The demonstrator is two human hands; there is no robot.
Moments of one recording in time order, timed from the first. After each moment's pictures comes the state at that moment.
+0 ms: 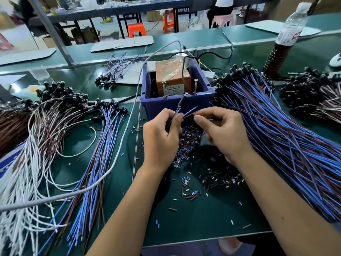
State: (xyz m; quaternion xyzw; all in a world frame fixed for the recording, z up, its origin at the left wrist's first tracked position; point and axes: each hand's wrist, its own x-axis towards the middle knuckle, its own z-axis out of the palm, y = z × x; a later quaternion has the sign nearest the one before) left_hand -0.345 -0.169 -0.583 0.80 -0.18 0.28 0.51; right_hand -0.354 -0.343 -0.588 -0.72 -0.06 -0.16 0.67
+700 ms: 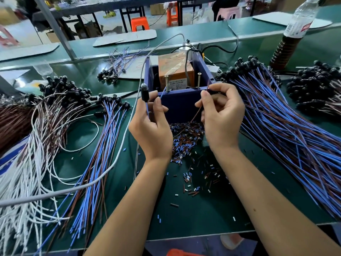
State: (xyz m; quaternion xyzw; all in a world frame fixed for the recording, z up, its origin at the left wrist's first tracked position) left_hand -0.339 -0.173 -0.578 0.71 -0.03 0.46 0.54; right_hand -0.344 -0.307 -0.574 -0.67 0.00 -0.37 0.65
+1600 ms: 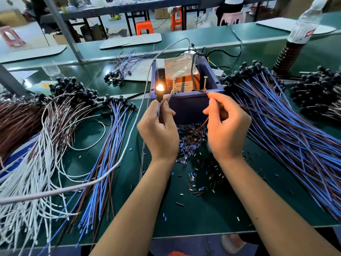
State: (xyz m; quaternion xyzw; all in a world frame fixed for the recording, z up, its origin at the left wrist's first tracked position) left_hand -0.339 -0.173 -0.580 0.72 -0.04 0.45 0.53; right_hand -0.354 -0.303 -0.577 -0.74 -0.01 -0.47 0.49
